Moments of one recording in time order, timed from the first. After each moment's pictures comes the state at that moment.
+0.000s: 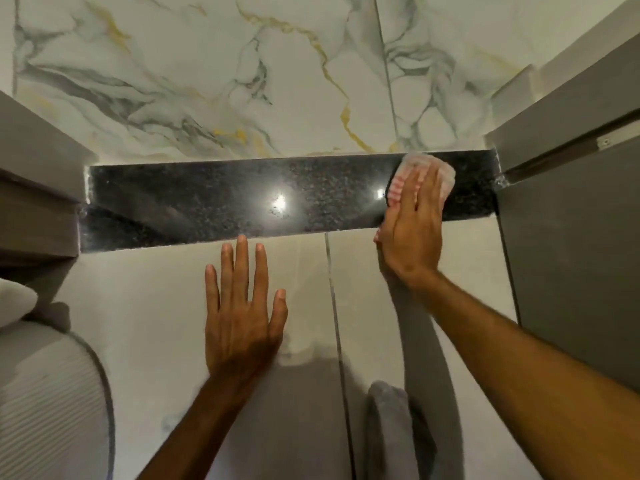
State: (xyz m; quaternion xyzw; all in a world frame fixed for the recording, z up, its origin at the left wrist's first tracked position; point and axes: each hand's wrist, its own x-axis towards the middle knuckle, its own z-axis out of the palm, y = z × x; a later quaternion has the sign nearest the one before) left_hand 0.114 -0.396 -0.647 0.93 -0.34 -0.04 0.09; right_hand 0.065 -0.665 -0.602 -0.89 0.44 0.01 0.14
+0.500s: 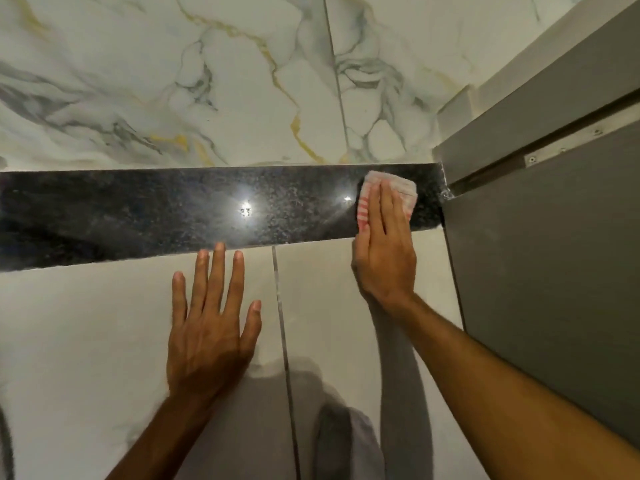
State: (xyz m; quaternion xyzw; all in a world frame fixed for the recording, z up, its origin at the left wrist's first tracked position) left_hand 0.105 -0.432 -0.654 0.92 -0.38 -0.03 0.09; right_hand 0.025 -0.693 -0.609 -0.91 0.39 -0.04 0.14
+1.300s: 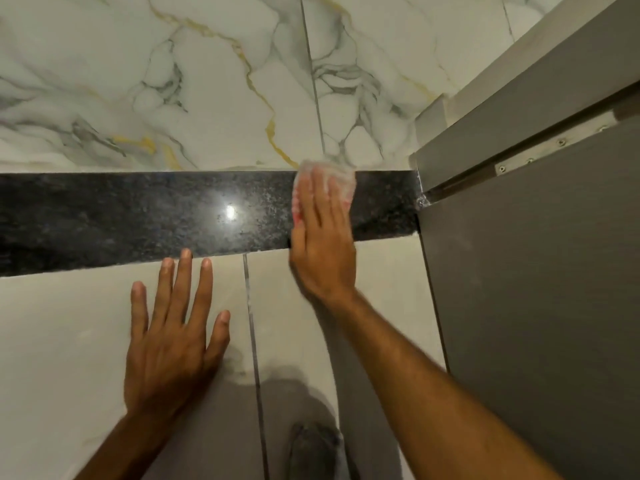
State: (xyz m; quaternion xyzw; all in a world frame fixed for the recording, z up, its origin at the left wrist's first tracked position) left_hand 0.106 -0.431 -0.653 0.92 -0.38 -0.04 0.10; right_hand 0.067 -0.675 -0.623 -0.94 0.32 -0.04 0.14
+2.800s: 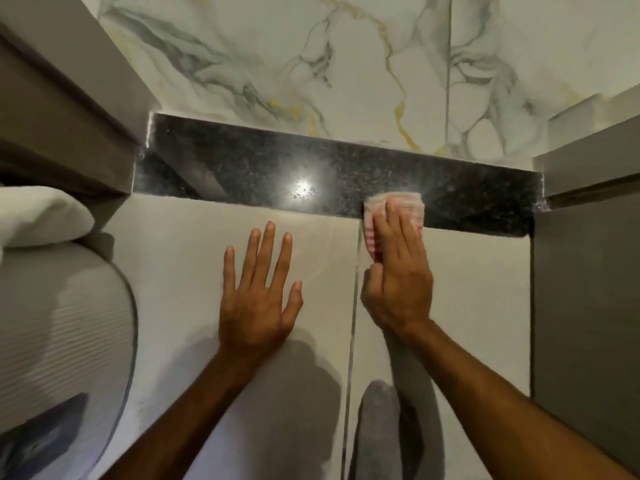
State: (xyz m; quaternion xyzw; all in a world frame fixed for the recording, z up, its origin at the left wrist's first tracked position) left_hand 0.098 -0.371 -0.650 0.95 -0.31 -0.03 0.08; right_hand 0.028 -0.589 -0.619 -0.94 0.25 -0.04 0.22
